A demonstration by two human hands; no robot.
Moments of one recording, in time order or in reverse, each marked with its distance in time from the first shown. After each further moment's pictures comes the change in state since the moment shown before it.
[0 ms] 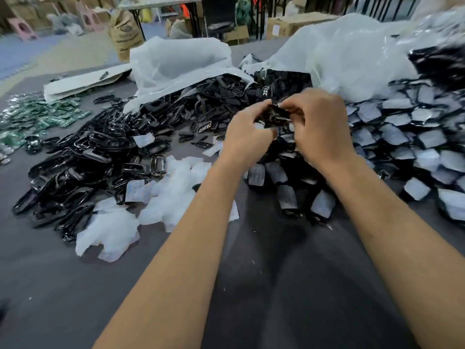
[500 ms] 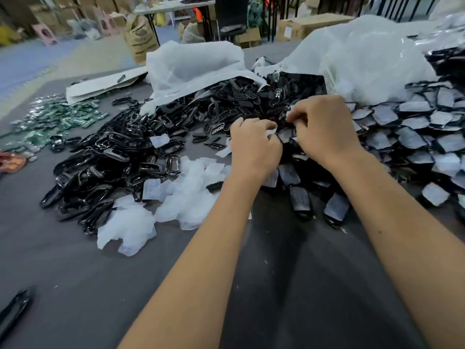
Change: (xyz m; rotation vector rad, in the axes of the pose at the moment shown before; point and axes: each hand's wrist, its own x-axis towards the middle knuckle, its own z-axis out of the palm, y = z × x) left_hand -0.013 -0.005 0.002 0.417 0.125 0.004; right_hand 0.011 -0.005 0.008 -0.036 -0.119 0.055
